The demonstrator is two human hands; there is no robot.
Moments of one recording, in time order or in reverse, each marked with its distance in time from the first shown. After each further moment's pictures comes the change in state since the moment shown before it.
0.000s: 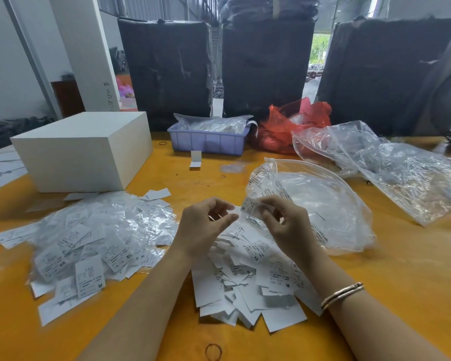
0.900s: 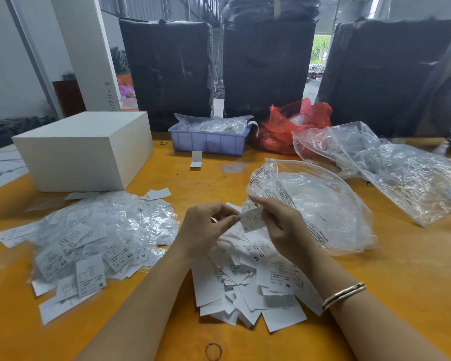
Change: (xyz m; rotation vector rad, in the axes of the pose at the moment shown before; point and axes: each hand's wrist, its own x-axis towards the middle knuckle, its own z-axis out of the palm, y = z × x) left_hand 0.001 -0.002 -0.001 0.034 -0.075 0.037; right_hand -0.001 0.006 0.000 -0.023 -0.146 -0.088
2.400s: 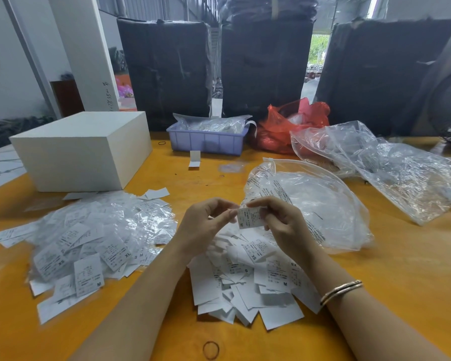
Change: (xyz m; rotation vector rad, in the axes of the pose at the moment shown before) left_hand 0.002 -0.001 0.001 -0.196 -0.046 -0.067; right_hand -0.002 -0.005 -0.003 0.335 0.003 0.239
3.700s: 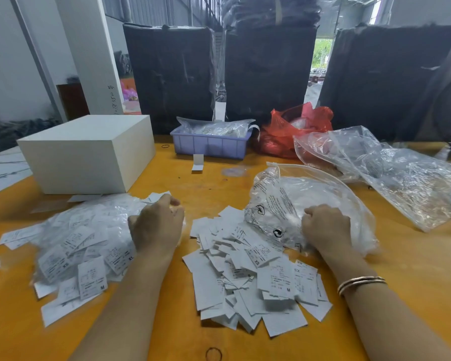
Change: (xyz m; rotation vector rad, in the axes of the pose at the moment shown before) left_hand -0.004 -0.016 -0.043 0.930 0.565 -0.278; right_hand 0.016 0.038 -0.050 -1.070 0.107 0.493
